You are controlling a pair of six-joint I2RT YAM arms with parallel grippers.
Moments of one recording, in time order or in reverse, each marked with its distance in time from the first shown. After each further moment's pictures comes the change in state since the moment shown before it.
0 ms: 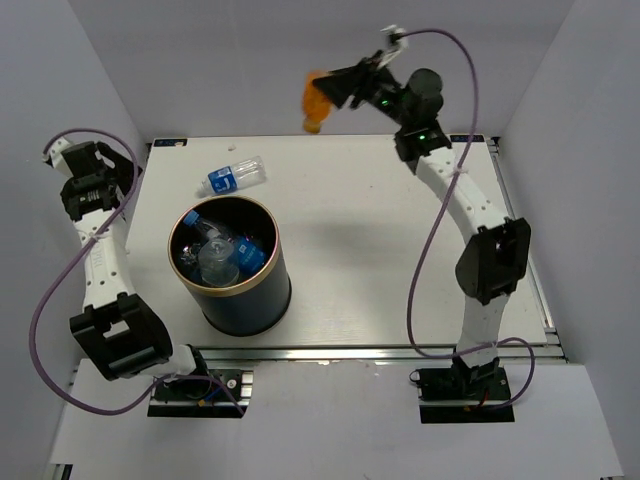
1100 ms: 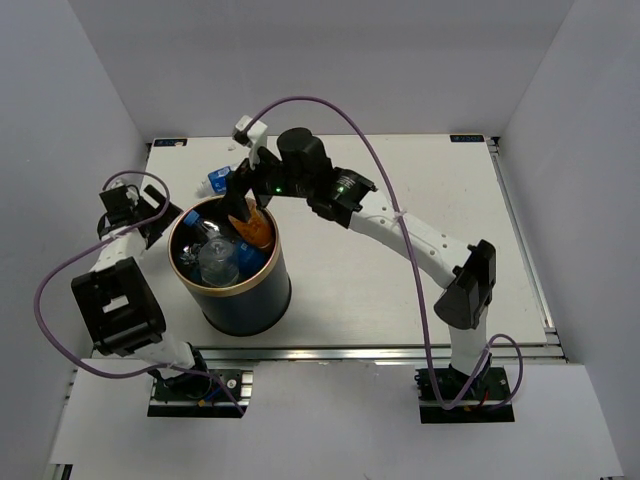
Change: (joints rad) left arm 0.023 0.136 -0.425 0.316 0.366 0.082; right arm 0.640 -0.066 0.072 -0.734 0.225 -0.568
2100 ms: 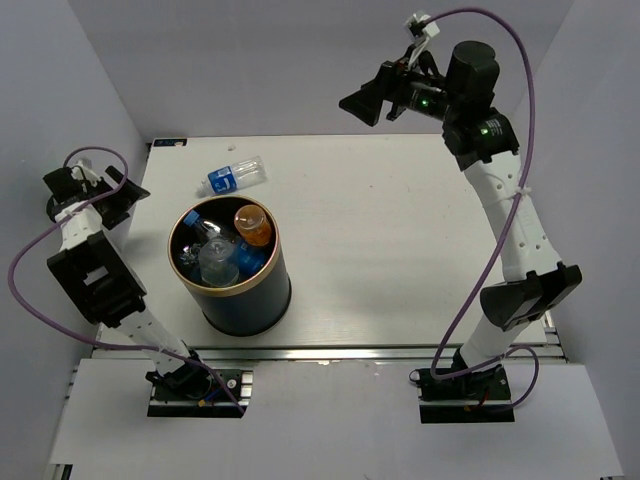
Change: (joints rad) left arm 0.207 0.287 0.449 -0.217 0.295 0.192; right arm -0.610 -0.214 0.099 -0.082 -0.360 0.160
